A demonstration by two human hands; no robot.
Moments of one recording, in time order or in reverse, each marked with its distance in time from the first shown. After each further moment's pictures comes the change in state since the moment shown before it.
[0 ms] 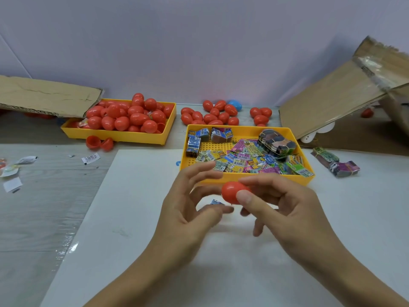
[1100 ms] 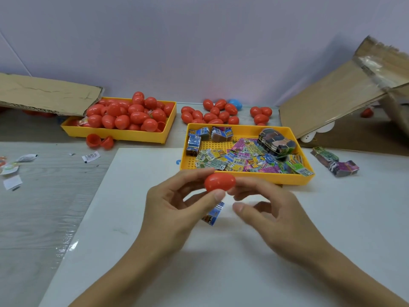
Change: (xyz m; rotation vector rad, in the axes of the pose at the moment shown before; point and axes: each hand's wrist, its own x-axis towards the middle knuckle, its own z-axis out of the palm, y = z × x) left_hand 0.006 0.011 -0.007 0.030 0.148 0.022; right_hand 0.006 0.018 -0.003 -0.283 -0.100 -0.060
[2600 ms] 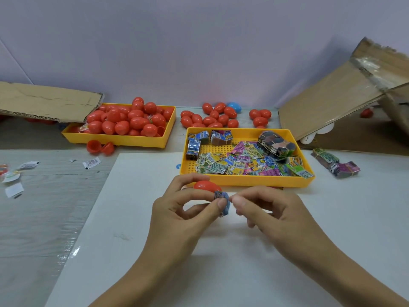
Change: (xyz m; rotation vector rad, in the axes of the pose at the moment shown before) left_hand -0.004 -0.005 0.005 0.173 0.032 0.010; right_hand -0.002 -0.017 0.001 0.091 -0.005 0.168
